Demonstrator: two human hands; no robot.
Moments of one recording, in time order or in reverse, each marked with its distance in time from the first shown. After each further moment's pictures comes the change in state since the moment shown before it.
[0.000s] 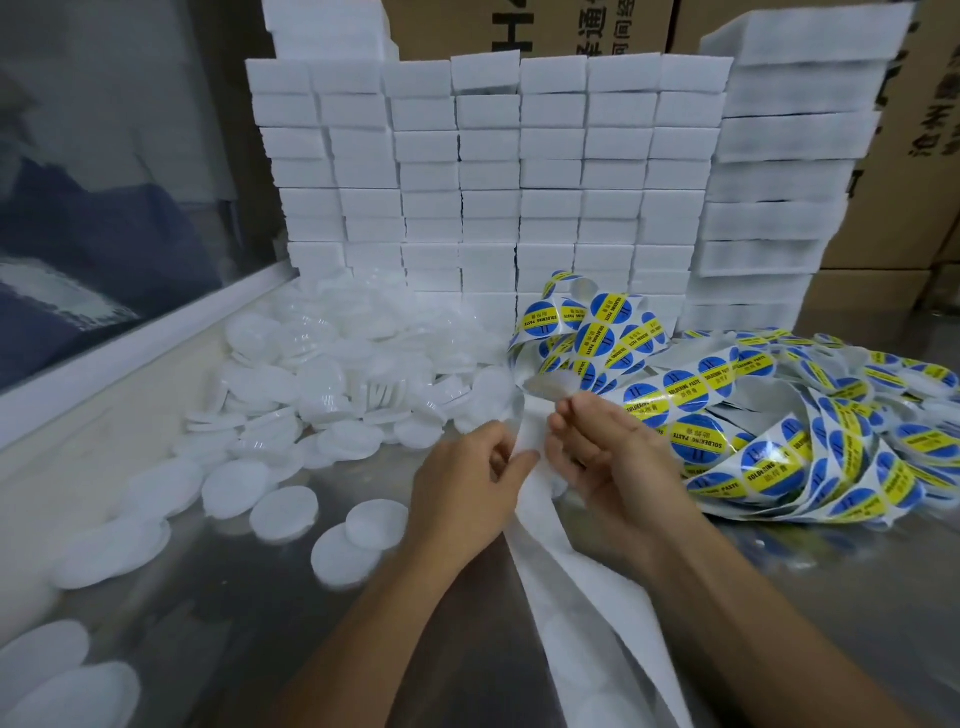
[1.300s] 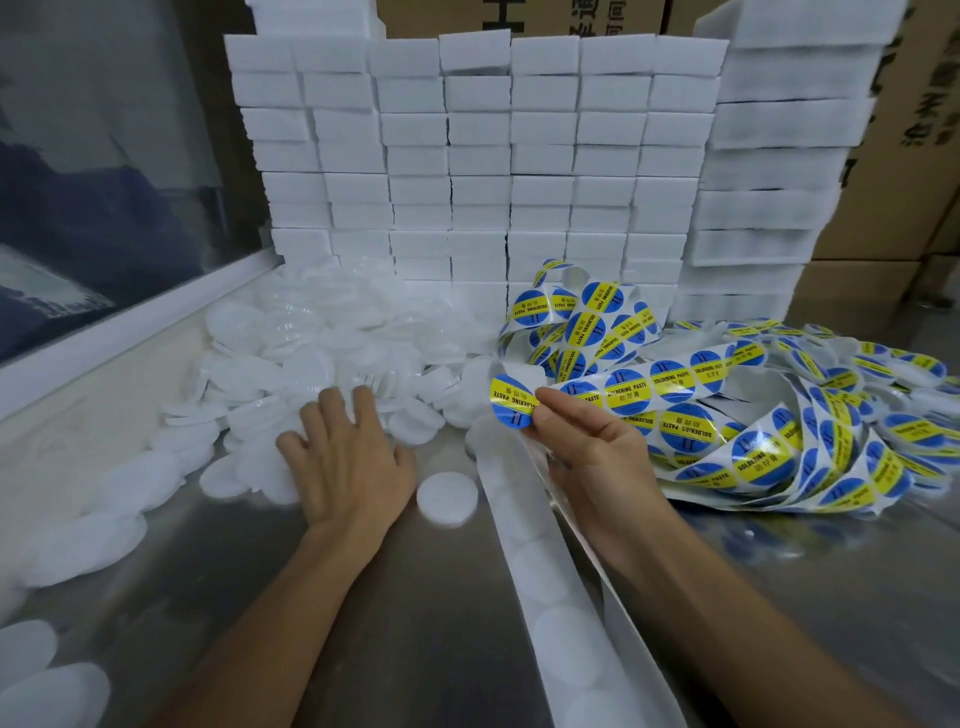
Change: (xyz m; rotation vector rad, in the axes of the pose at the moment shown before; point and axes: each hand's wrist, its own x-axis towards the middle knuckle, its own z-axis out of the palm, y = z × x) left_hand 0.011 -0.059 -0.028 0.768 0.179 -0.175; right_hand -0.002 0.012 0.002 -0.198 0.063 -0.006
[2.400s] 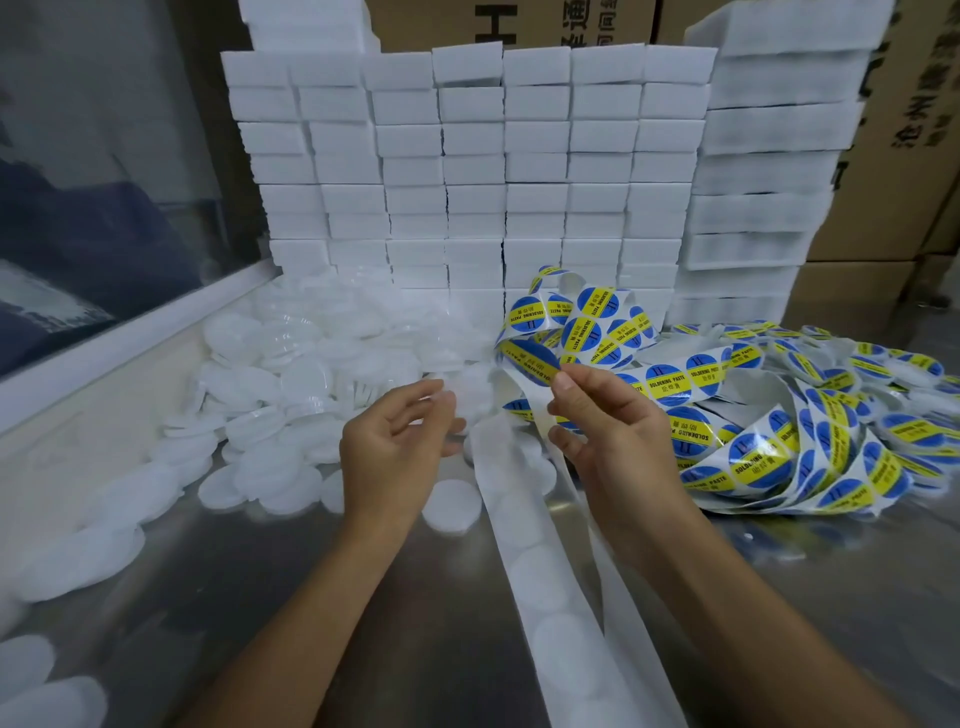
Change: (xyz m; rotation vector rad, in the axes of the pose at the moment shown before) left_hand -0.008 0.041 -0.040 -1.547 -0.052 -0.308; right_hand -0.017 -0.028 0.012 -0.119 0.029 -0.239
